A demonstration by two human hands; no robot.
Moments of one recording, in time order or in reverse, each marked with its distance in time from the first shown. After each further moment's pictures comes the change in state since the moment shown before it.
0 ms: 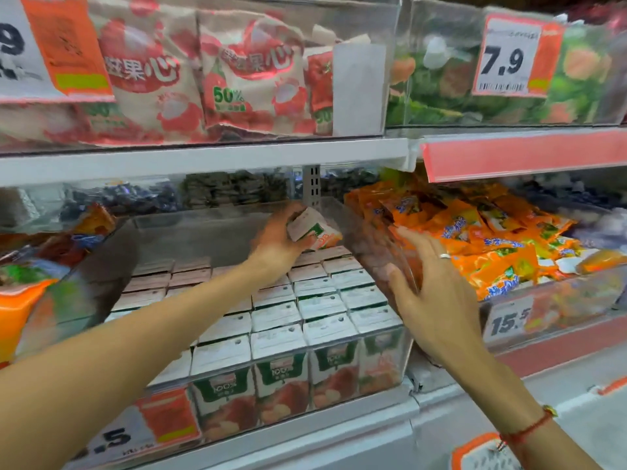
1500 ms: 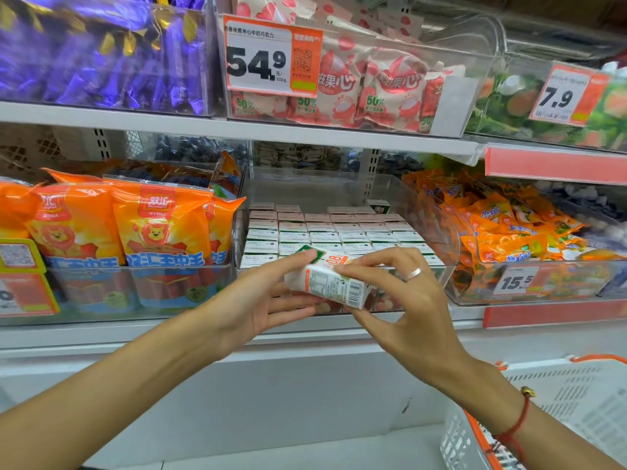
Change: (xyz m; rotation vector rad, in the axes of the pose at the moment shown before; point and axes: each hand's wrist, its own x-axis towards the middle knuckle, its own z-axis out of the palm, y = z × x) left_hand -0.237 0.024 -0.144 -0.913 -0.286 -0.588; right_hand -0.103 -0.152 -0.038 0.148 -0.121 -0.612
